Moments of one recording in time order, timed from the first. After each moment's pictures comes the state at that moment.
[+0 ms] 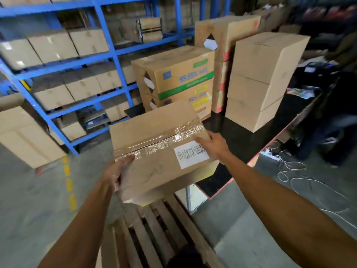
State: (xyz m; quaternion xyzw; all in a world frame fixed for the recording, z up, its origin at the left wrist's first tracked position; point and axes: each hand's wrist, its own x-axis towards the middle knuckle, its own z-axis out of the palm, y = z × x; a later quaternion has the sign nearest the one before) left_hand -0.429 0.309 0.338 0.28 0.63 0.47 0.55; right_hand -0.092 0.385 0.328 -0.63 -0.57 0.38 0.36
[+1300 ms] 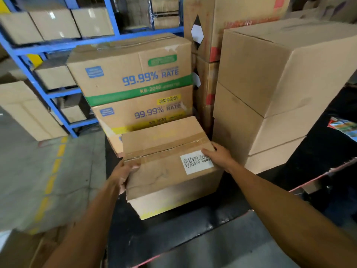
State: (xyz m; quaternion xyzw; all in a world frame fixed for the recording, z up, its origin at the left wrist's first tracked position) left_hand -0.092 0.627 0.197 0.17 0.70 0.49 0.48; right_hand 0.216 0.791 0.174 -0.56 -0.63 0.50 0.20
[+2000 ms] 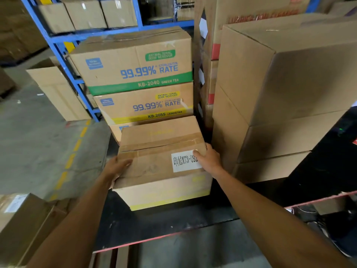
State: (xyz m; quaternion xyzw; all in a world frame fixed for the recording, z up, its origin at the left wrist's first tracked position) left_hand -0.023 0.628 0.196 0.18 0.80 0.46 0.34; right_hand 0.235 0.810 0.153 -0.55 -0.68 0.44 0.20
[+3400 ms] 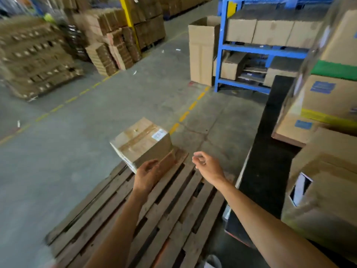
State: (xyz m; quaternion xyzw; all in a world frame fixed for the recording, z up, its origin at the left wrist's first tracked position) left_hand -0.239 0.225 0.145 -0.03 0.81 0.57 0.14; right_hand -0.194 0.455 0.125 -0.19 -0.84 0.52 0.01
